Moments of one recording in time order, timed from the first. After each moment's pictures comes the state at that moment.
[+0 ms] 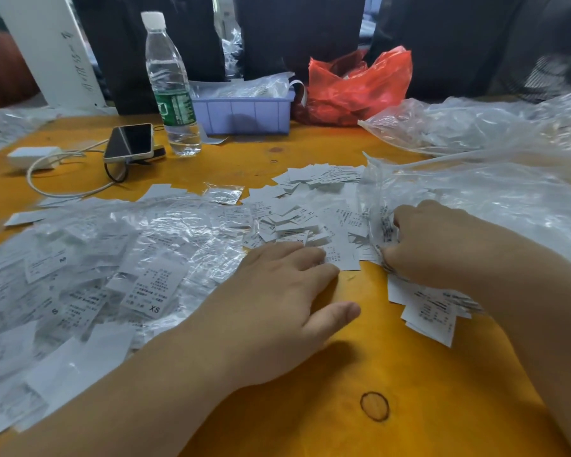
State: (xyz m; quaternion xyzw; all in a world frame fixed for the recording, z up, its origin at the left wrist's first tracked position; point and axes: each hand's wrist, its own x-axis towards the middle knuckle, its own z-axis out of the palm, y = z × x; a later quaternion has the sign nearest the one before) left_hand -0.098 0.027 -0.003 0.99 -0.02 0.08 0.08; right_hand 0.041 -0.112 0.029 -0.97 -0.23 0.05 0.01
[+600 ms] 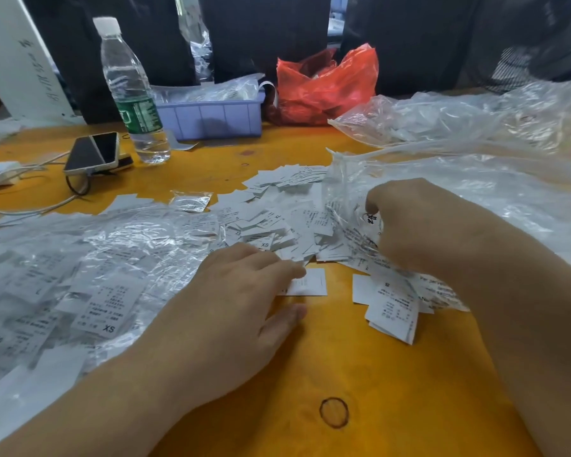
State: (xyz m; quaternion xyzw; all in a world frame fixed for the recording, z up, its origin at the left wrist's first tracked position) left_hand -0.098 0.025 0.000 0.99 -0.01 0.11 0.11; right_hand 0.040 -0.127 0.050 -0.96 -0.27 -0.02 0.09
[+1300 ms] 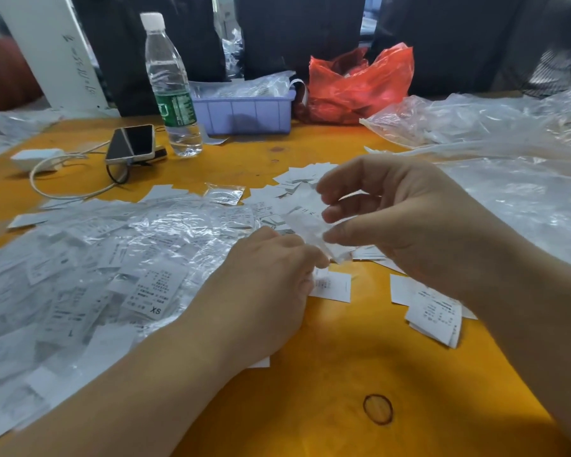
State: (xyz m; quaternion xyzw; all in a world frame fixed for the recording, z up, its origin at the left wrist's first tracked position) left_hand -0.093 0.034 -0.003 0.98 0.04 0.15 0.13; right_hand 0.014 -0.103 0.048 -0.67 -0.40 0.18 0.59
